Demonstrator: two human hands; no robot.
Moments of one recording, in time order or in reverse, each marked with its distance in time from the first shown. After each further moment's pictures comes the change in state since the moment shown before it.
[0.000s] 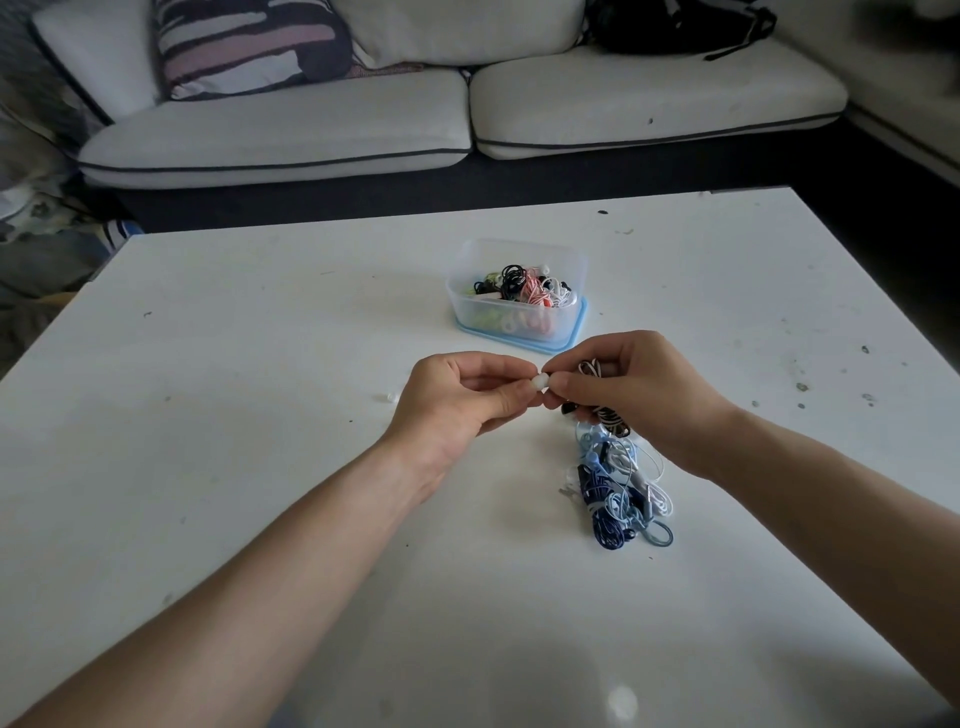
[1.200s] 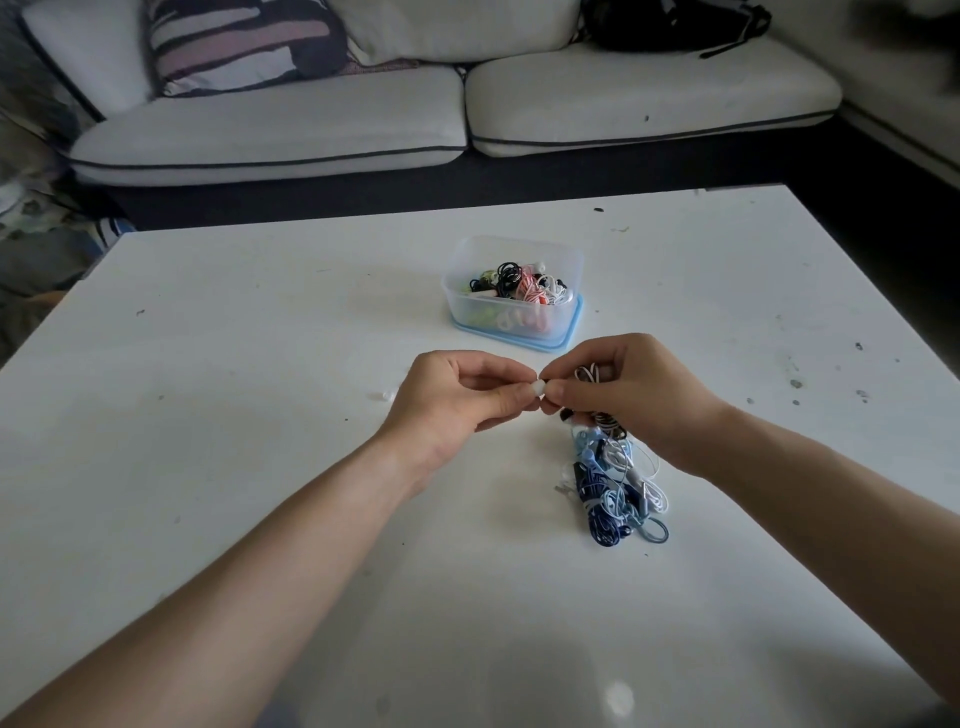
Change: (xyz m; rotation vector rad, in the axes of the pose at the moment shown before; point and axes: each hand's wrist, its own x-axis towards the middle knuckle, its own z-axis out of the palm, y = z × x) left_hand -0.001 0.002 -0.001 0.119 -0.004 -0.013; right_hand -0.001 0.002 0.000 -0.034 -0.013 0.030
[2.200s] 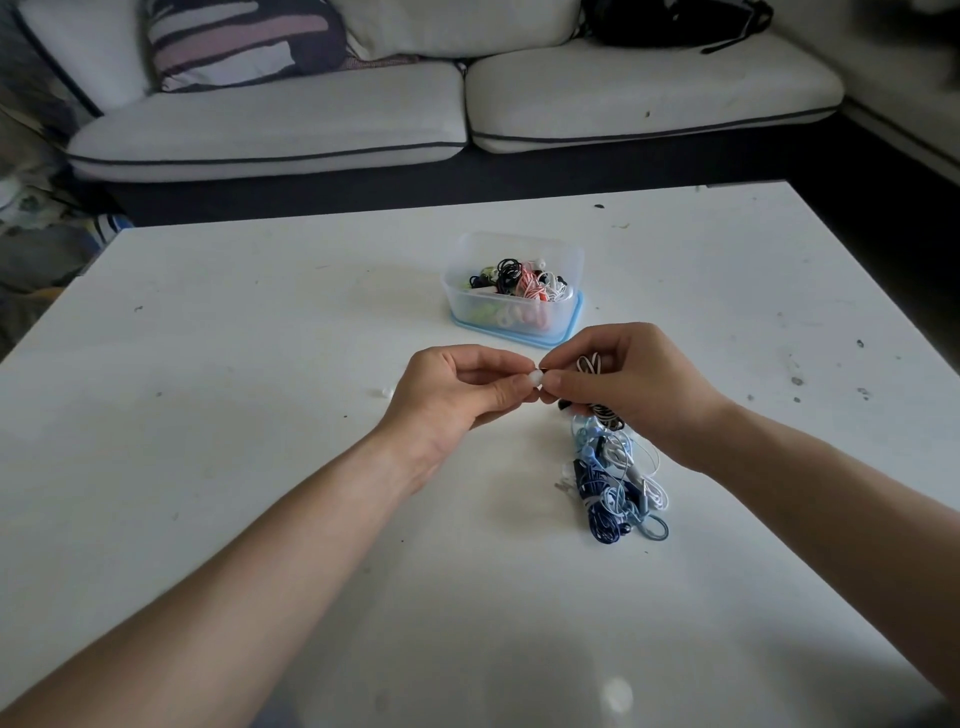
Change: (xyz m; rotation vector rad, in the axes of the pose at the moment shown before) left_hand 0.004 -0.005 0.000 -0.123 -0.031 0.027; right_hand 0.002 0.001 0.000 0.020 0.026 -0.087
